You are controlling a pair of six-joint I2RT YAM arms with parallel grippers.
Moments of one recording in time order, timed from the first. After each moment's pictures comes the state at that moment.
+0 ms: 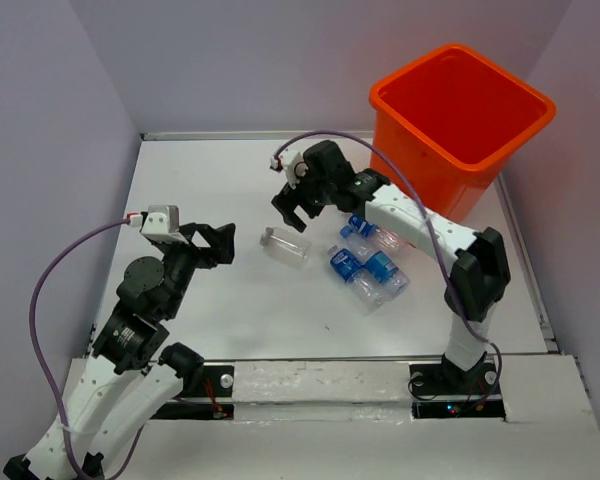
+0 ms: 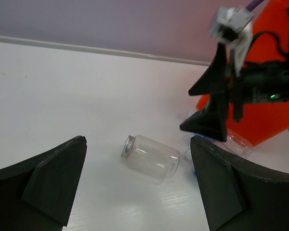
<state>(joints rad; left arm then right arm) -0.56 0.46 0.73 -0.29 -0.31 -0.32 0.74 1.76 1.72 -0.51 -0.14 -0.25</state>
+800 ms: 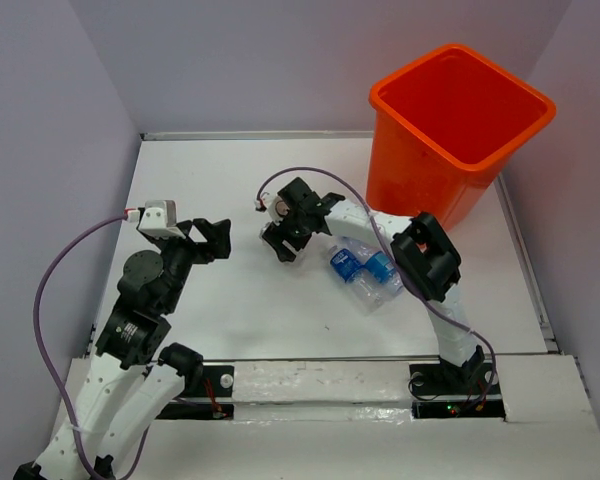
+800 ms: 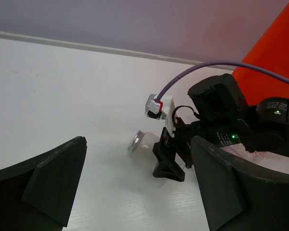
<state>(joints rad) -0.45 0.49 0.73 -0.29 -0.24 -0.32 0.79 2.17 1.69 -0.52 -0.25 -0.20</state>
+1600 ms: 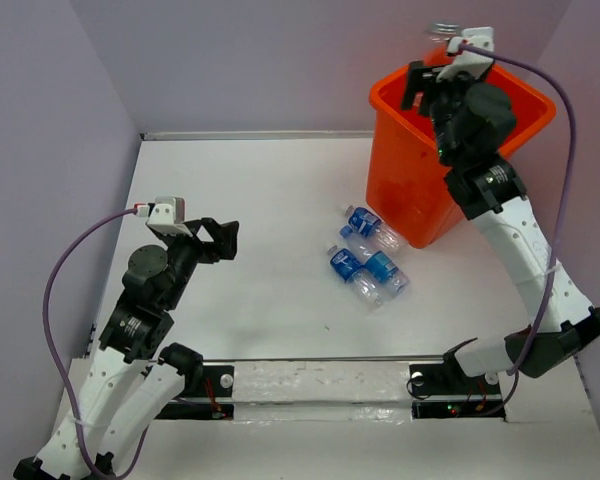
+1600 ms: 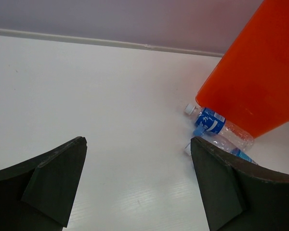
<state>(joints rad) -0.44 0.52 0.73 -0.28 -0.16 -0.33 0.51 1.39 1.72 -0.09 0.40 -0.16</state>
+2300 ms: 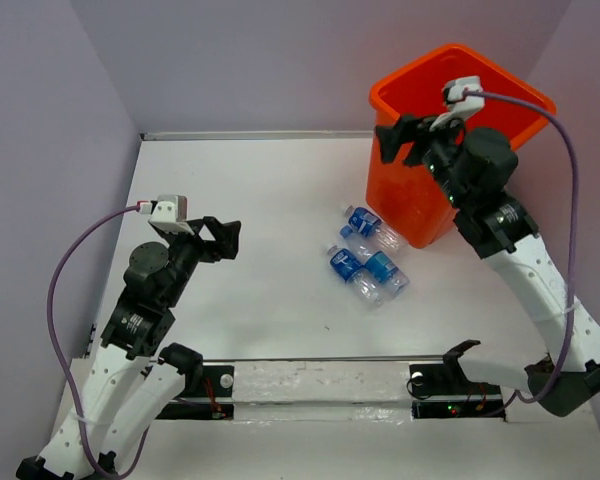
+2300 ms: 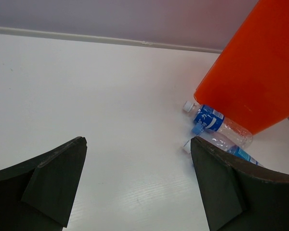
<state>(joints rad) -0.42 0.54 0.73 -0.27 -0.11 -0.33 0.44 1.20 1.48 -0.18 0.17 0.12</state>
